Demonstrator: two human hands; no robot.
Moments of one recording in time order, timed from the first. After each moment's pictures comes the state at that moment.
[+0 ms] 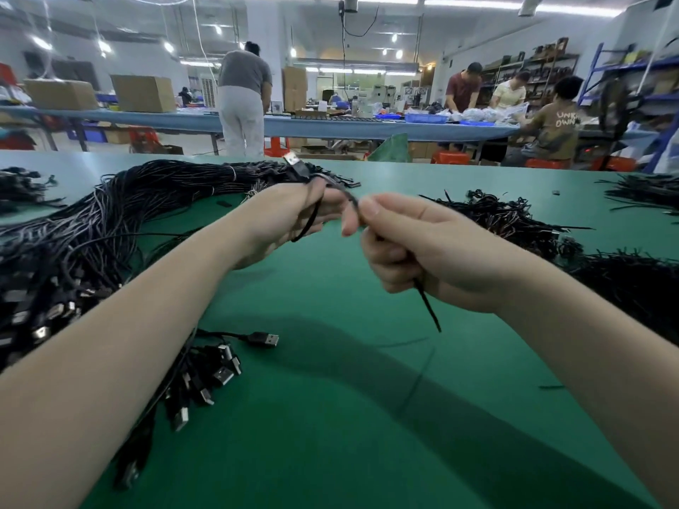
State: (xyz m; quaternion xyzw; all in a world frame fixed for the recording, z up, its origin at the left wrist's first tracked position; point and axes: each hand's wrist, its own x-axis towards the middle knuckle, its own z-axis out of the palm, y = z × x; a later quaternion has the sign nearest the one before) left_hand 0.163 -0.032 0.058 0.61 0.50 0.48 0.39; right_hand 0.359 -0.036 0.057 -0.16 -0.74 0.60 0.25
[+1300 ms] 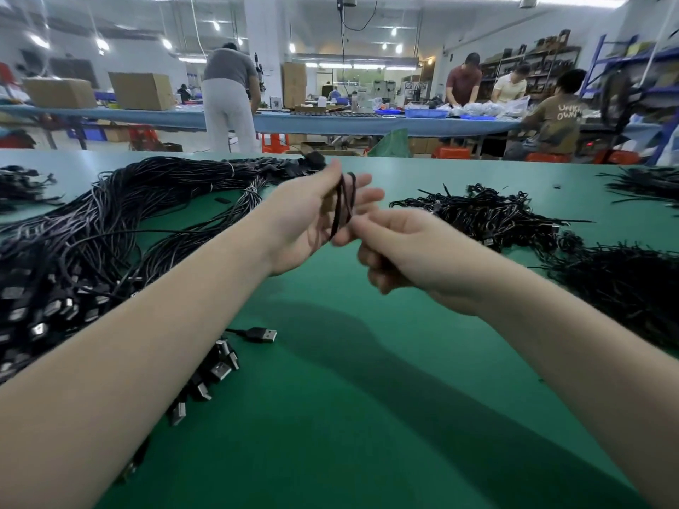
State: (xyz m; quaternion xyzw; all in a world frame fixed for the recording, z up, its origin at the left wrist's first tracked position) left_hand 0.200 -0.039 0.063 0.48 0.42 0.56 0.53; right_hand 0.346 -0.031 0.044 -0.31 -0.75 0.49 0.31
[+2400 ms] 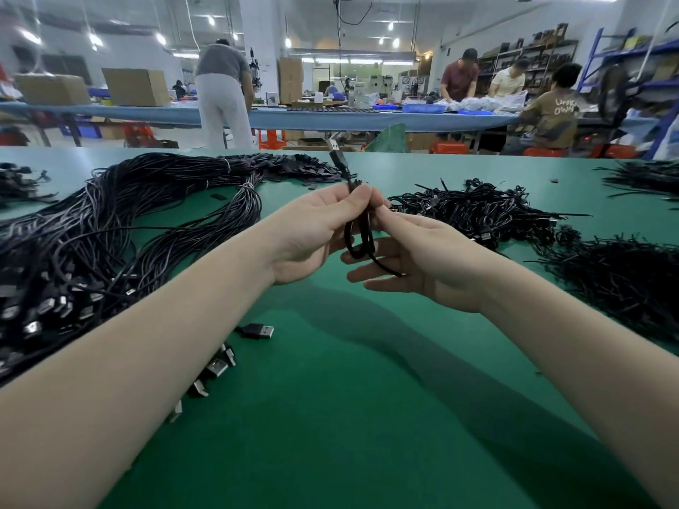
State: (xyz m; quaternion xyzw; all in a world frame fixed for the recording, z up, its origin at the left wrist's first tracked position) left_hand 0.205 -0.037 0.043 0.57 0.38 0.51 0.52; right_hand 0.361 -0.008 0.025 -0.31 -0.67 0.60 0.29
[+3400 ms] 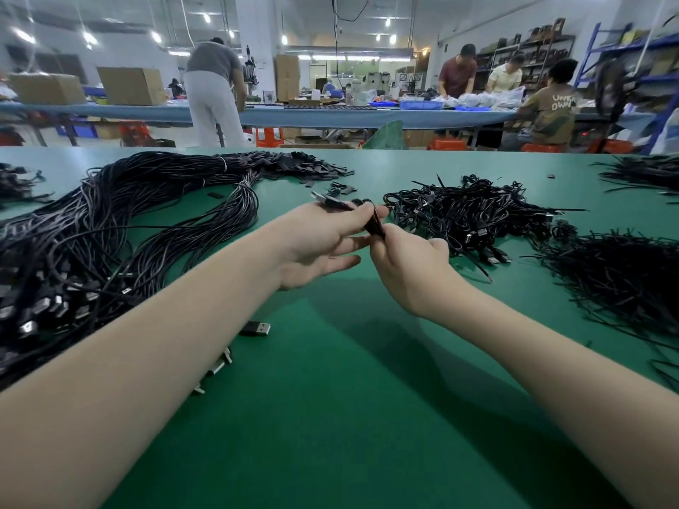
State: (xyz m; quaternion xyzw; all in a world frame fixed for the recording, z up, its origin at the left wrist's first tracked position) left_hand 0.210 -0.037 0.039 0.53 0.50 0.44 0.53; right_hand 0.344 -0.007 0.002 -0.51 -0.82 0.03 0.25
